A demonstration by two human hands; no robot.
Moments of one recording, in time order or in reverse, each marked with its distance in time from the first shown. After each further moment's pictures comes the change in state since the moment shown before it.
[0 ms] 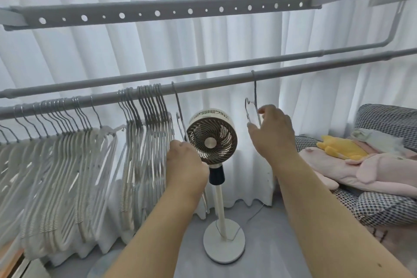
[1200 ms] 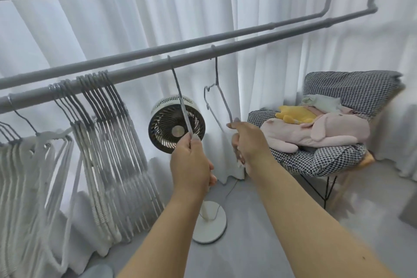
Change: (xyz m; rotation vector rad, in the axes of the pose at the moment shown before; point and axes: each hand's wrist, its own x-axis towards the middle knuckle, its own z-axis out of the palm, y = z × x) left_hand -0.020 0.022 0.047 -1.050 -0.233 -0.115; right_hand -0.043 0.029 0.033 0.895 -0.113 0.538
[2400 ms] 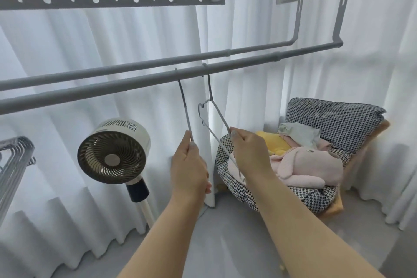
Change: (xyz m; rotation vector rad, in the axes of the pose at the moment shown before) left_hand 0.039 0.014 0.296 -0.141 0.057 -0.086; right_hand 0.149 -0.060 -0.243 -0.398 0.107 -0.337
